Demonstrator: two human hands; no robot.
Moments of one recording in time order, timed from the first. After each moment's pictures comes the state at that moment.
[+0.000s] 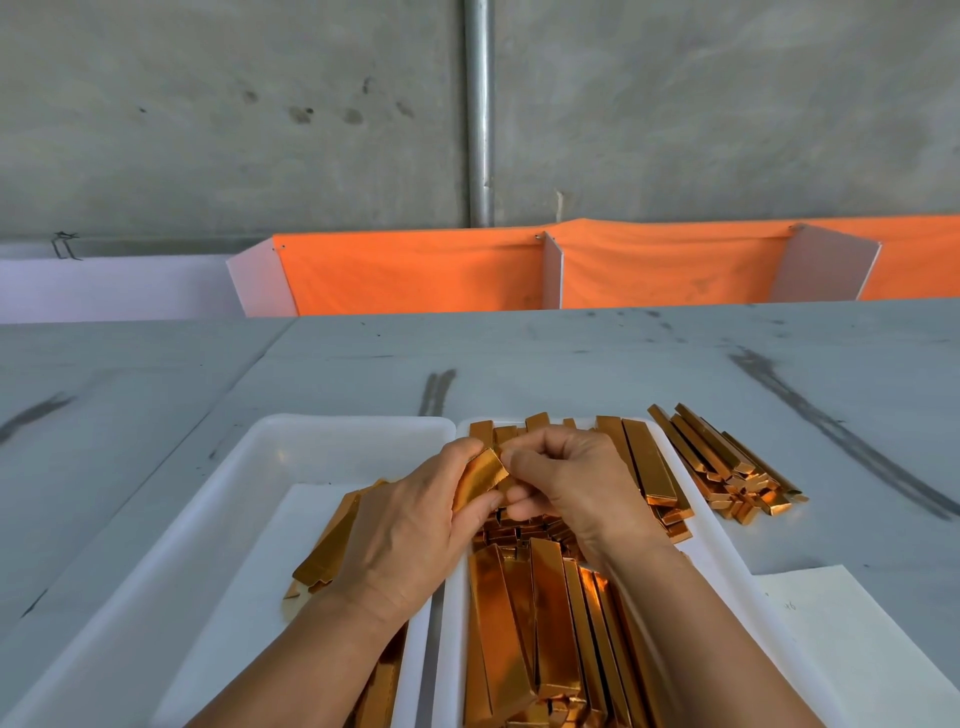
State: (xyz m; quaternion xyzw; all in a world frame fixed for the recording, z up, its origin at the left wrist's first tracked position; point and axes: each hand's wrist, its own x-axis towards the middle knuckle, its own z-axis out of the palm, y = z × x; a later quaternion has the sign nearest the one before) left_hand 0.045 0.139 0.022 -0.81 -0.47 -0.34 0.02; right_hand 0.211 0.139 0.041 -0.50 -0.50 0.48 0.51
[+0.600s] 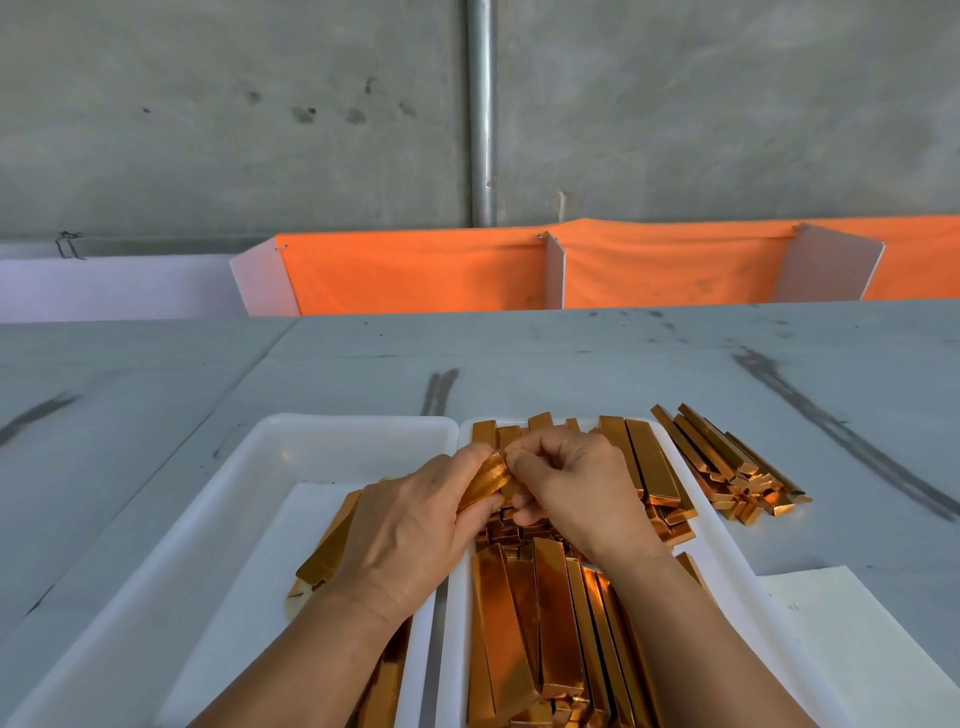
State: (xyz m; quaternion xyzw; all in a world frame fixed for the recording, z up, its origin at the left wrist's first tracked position) left_hand 0.043 0.142 0.022 -0.83 -0.45 -0.34 0.05; right_hand 0.209 0.136 0.039 -0.55 -0.58 0.37 0.48
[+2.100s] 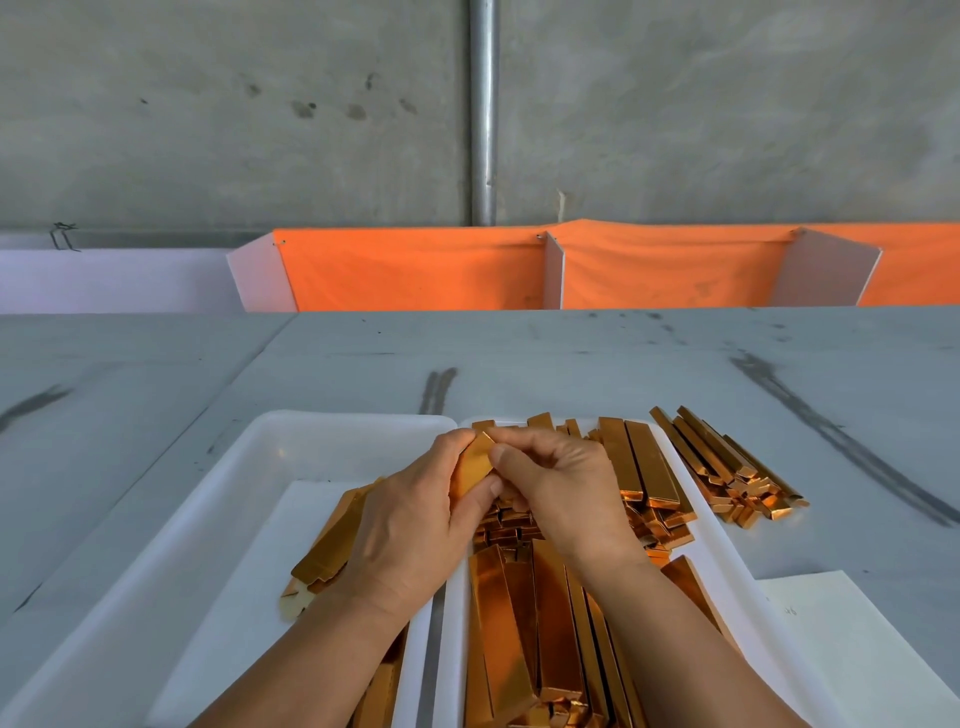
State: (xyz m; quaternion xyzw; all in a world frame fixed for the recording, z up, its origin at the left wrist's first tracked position) left_hand 0.049 0.142 0.021 -0.78 -0.50 -0.38 -0.05; right_hand 0.192 0.137 0.033 -0.50 -0.52 0.40 0.56
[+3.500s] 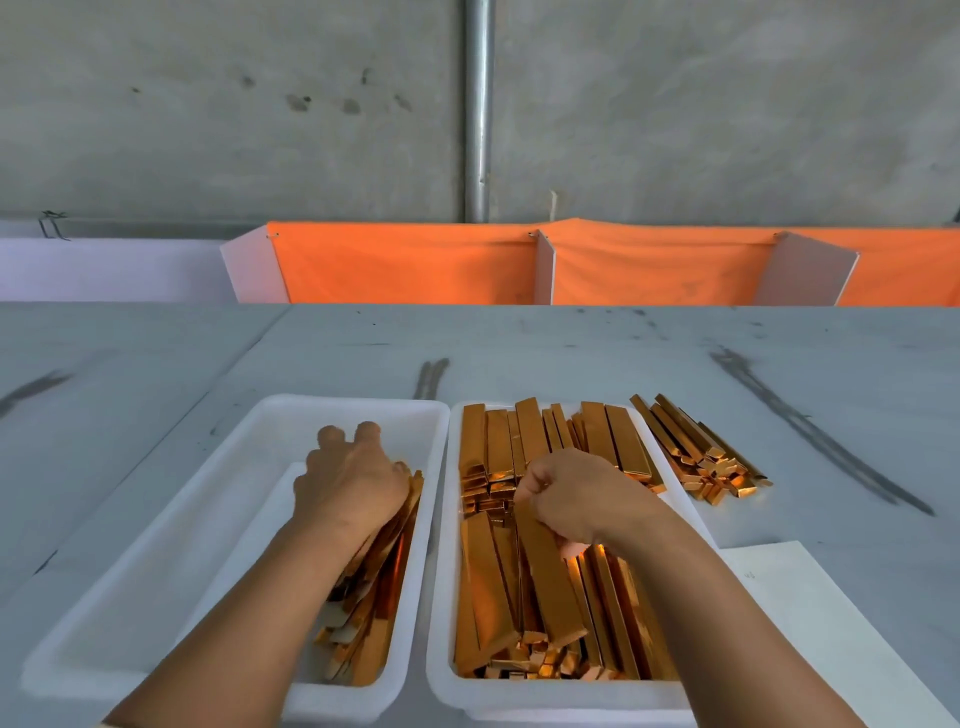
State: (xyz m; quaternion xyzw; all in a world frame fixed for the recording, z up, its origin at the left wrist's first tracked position) left_hand 0.013 0.161 0.026 -0.64 -0.75 -0.15 -0.10; right_hand 0.215 0.113 0.064 -0.68 -0.67 0.29 0.07
